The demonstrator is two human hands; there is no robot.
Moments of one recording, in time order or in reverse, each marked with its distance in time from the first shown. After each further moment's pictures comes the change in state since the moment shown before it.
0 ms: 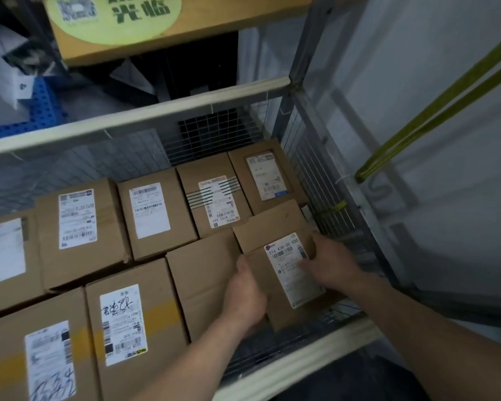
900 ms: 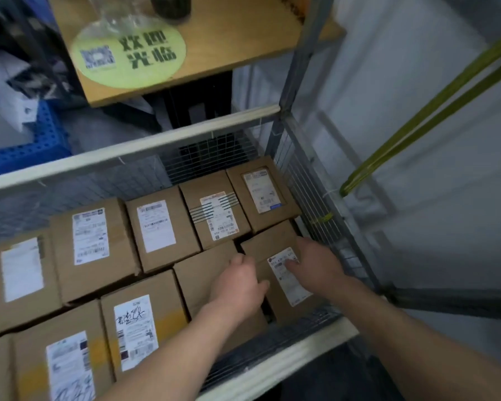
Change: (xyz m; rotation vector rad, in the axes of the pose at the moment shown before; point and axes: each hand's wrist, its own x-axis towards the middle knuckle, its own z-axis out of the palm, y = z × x) left_hand -0.016 0.034 -0.051 0.452 -0.049 0.212; right_hand -0.027 -0.032 -0.011 0.041 0.073 -0.122
